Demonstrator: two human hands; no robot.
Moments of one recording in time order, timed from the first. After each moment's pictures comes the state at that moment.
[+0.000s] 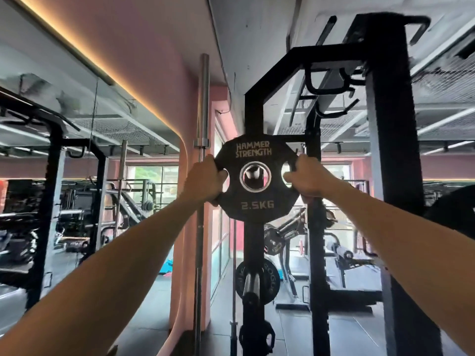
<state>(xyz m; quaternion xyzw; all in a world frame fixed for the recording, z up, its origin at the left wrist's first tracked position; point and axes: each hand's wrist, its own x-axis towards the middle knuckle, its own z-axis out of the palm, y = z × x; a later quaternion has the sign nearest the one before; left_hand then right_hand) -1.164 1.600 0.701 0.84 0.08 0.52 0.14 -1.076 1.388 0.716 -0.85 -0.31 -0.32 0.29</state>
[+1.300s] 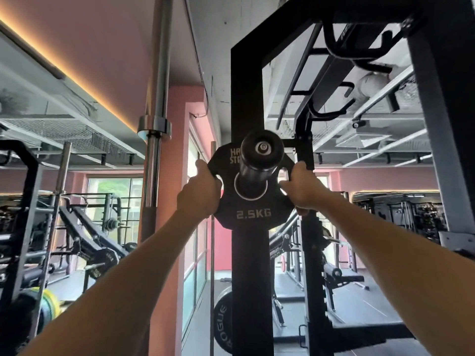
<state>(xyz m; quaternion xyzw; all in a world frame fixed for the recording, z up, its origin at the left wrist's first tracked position) -0.830 1.726 0.735 0.81 0.06 0.55 0.18 -0.780 1.523 0.754 -0.86 -0.23 -0.30 0.33</state>
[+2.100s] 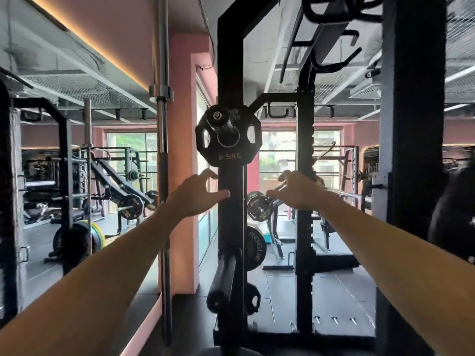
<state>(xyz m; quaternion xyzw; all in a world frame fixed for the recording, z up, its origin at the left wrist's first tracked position) -0.997 1.631 0.625 0.92 0.06 0.33 0.18 -0.881 1.409 0.639 -0.91 -0.30 -0.19 0.23</state>
